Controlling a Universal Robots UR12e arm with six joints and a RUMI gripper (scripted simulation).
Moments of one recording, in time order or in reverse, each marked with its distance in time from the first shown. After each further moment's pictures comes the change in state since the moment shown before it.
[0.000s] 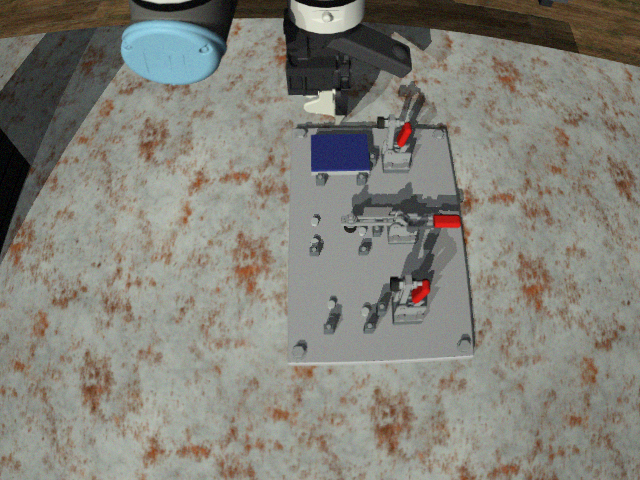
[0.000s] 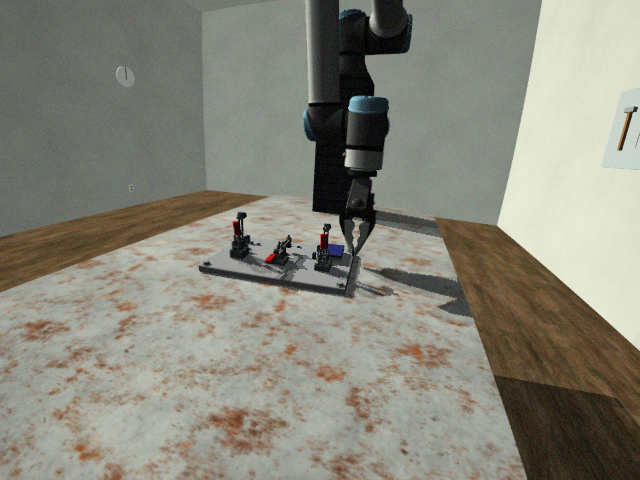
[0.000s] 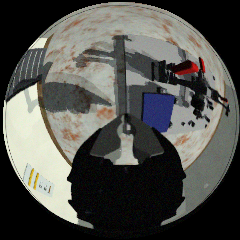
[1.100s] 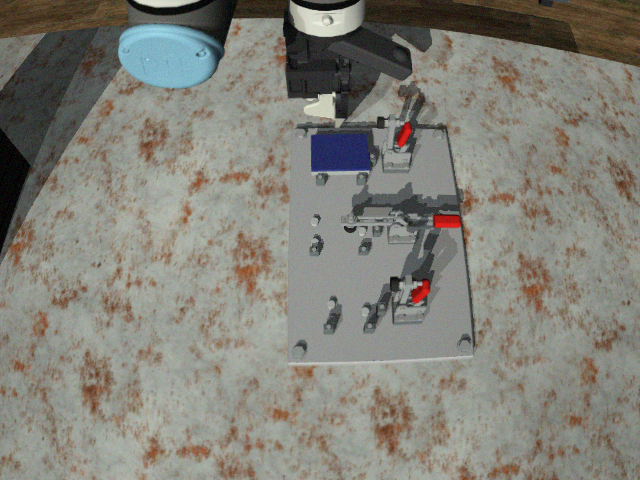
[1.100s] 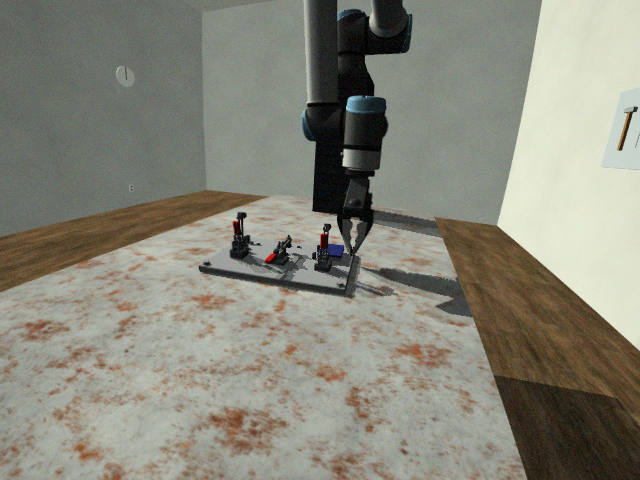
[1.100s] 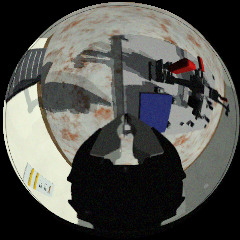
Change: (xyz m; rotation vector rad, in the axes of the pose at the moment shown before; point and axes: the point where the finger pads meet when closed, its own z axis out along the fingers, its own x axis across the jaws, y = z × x) arm 0.006 0.000 0.000 0.000 0.000 0.000
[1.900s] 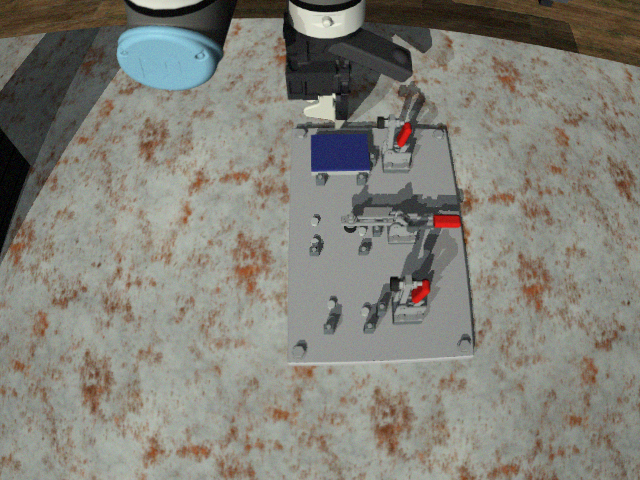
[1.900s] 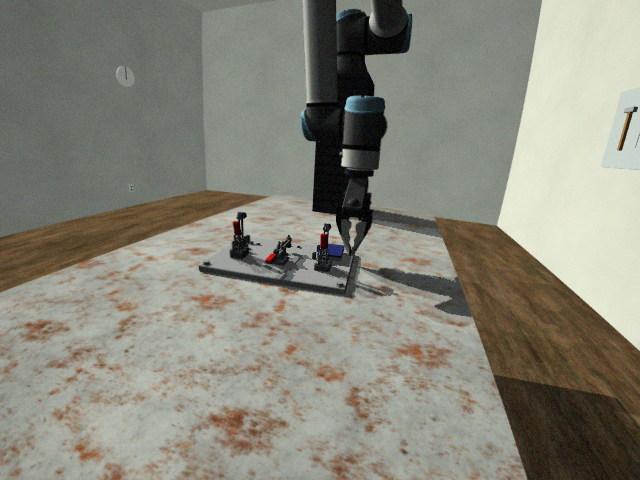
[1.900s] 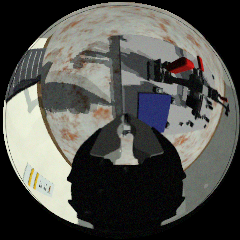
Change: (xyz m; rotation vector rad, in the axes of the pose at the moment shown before) arm 0.003 0.000 0.000 0.000 0.000 0.000
